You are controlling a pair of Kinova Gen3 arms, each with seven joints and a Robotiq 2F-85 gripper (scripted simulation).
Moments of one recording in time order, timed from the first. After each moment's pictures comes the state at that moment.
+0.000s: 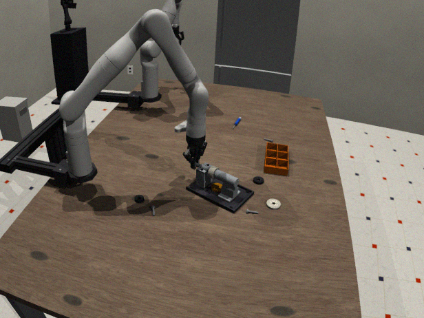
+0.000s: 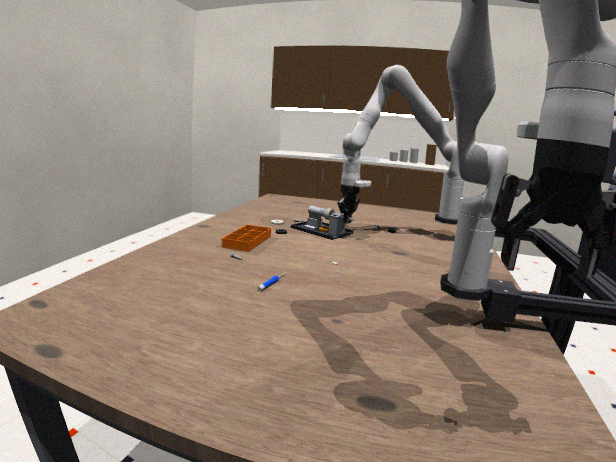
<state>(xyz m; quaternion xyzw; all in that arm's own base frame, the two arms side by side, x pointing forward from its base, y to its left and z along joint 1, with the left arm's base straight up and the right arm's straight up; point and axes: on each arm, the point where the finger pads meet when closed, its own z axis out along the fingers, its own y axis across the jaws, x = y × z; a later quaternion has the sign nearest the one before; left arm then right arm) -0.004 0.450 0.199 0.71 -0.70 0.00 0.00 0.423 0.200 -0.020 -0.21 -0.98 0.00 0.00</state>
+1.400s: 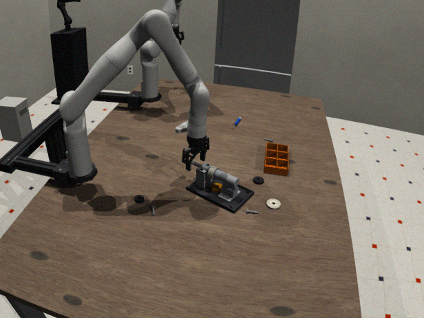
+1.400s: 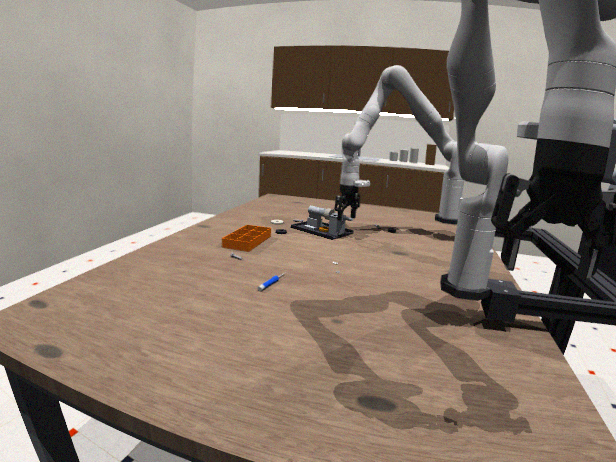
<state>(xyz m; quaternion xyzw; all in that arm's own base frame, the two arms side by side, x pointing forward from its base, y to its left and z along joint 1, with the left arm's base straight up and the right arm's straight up) -0.004 0.450 0.199 0.71 -0.70 0.00 0.00 0.428 0.198 -0.020 -0.21 -0.98 0.00 0.00</state>
